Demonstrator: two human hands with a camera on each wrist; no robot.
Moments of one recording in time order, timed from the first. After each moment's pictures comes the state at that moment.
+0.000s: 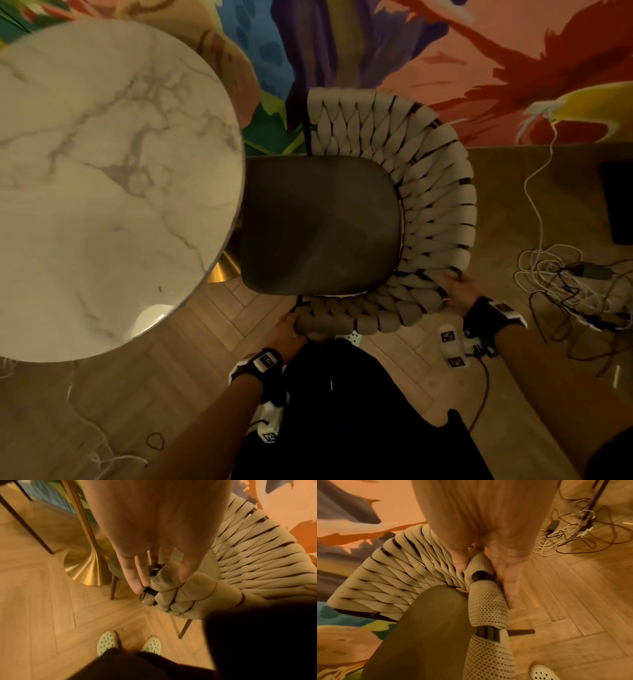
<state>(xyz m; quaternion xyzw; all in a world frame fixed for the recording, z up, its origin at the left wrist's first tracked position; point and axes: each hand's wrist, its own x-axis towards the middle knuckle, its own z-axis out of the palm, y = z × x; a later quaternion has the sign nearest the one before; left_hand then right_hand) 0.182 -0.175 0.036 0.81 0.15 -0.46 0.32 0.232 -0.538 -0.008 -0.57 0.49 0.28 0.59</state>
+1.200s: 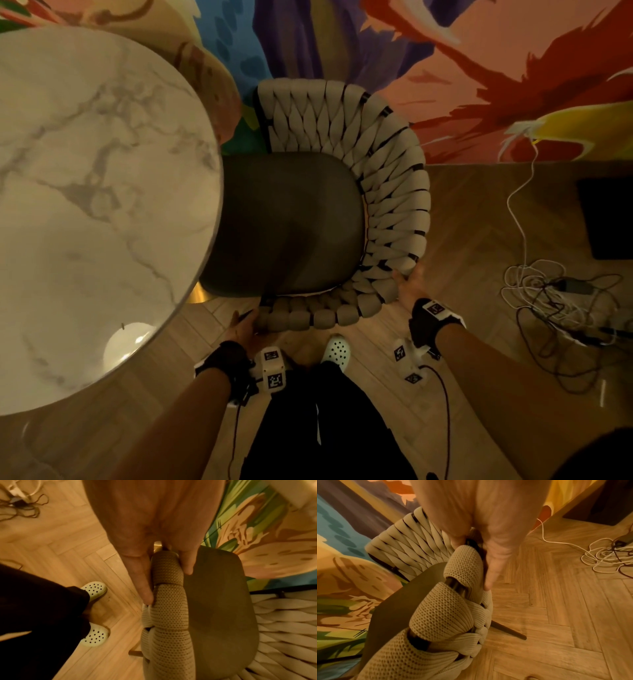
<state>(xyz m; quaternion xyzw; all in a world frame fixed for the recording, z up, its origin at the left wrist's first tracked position) 0.255 -0.136 -0.023 0.43 0.59 -0.24 0.64 0.300 -0.463 -0.028 -0.72 0.39 0.20 0.54</state>
